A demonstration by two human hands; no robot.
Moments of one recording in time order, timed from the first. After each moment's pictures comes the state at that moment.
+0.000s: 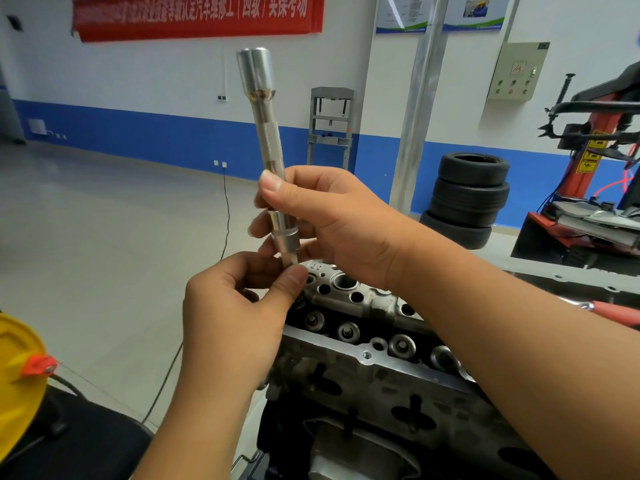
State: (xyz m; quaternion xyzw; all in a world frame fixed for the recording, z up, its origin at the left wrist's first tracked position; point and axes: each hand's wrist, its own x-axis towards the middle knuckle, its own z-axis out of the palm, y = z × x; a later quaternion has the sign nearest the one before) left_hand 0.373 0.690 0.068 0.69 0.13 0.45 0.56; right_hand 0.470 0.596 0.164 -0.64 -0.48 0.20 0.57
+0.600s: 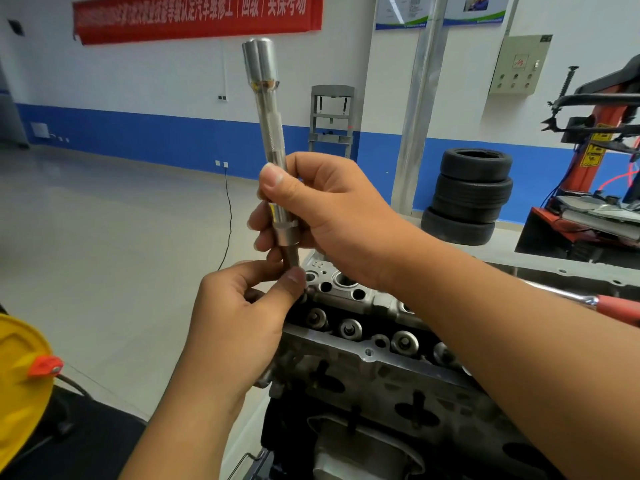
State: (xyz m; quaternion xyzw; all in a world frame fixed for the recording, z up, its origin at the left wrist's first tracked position) left_hand 0.370 0.697 0.069 0.70 0.11 0.36 0.61; right_hand 0.461 0.601 0.160 -0.61 -0.50 0.13 0.61
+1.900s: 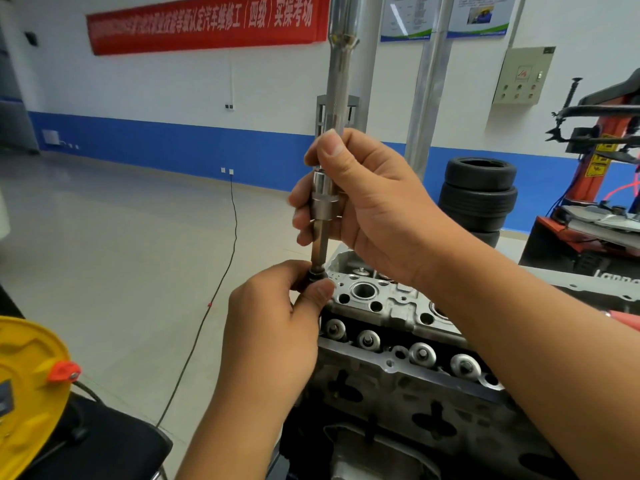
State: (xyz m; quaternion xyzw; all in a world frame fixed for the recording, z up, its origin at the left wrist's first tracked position) left_hand 0.367 0.687 0.080 0.80 0.13 0.40 0.43; right_hand 0.455 0.594 0.182 -0.55 -0.47 0.13 0.67
